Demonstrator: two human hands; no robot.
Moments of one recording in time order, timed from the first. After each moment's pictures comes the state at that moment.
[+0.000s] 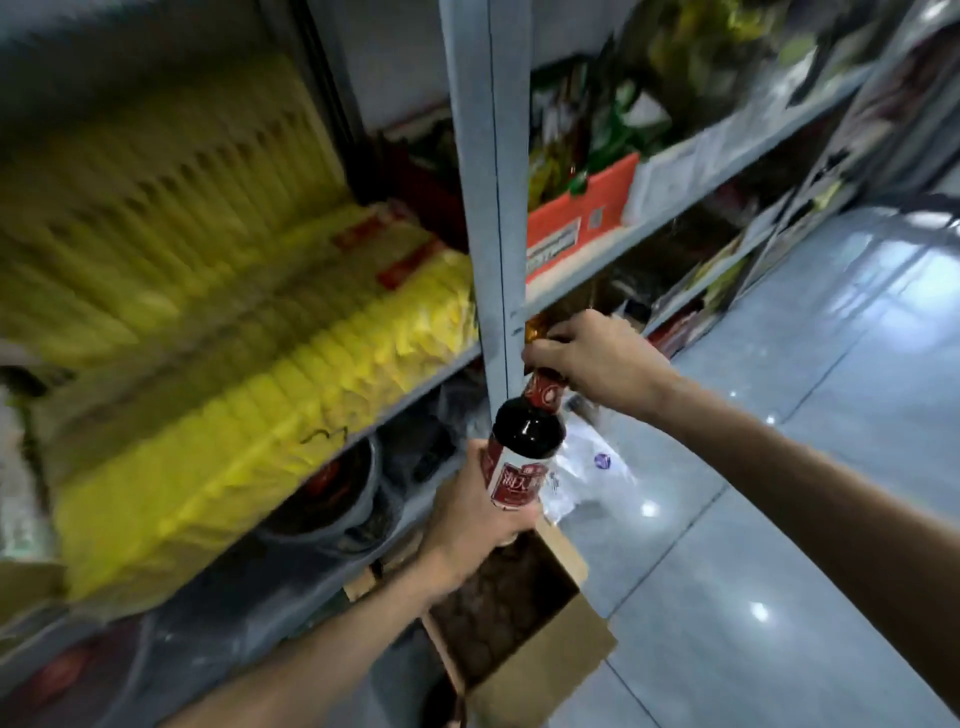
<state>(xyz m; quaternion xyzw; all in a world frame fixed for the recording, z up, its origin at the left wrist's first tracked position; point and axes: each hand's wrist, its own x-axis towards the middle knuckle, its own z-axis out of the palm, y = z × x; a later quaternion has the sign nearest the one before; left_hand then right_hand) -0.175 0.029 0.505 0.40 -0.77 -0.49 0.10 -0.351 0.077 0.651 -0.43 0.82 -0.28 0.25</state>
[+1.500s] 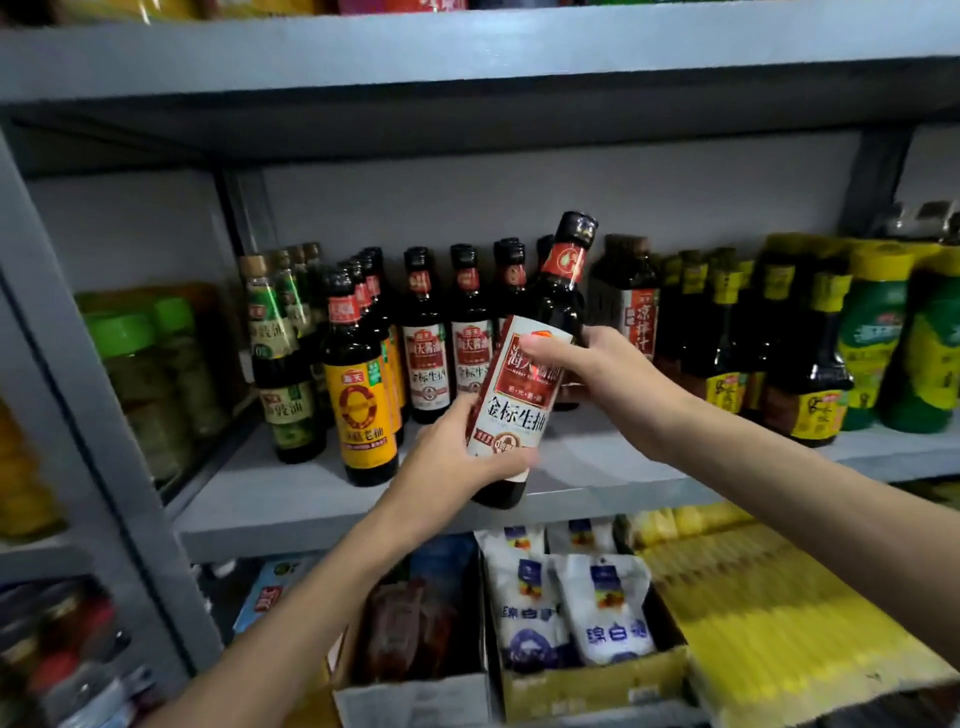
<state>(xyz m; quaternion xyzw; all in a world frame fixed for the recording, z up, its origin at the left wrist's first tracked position) 0.416 -0.118 0.954 0.39 -0.73 -0.37 0.41 0.234 -0.100 1.017 -0.63 0.41 -0.52 0.39</state>
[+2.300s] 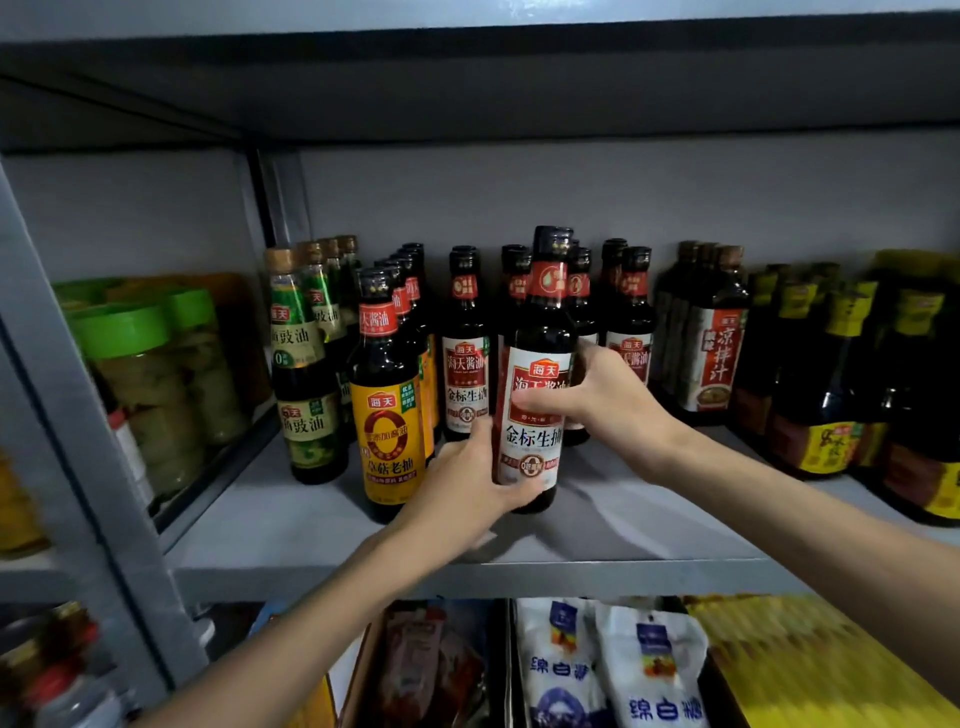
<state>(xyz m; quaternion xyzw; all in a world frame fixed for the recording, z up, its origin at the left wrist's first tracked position) 0.430 -0.200 0.934 0.50 -0.77 -0.22 0.33 0.258 -0.204 0.998 -0.67 0.43 -0.49 0.35</state>
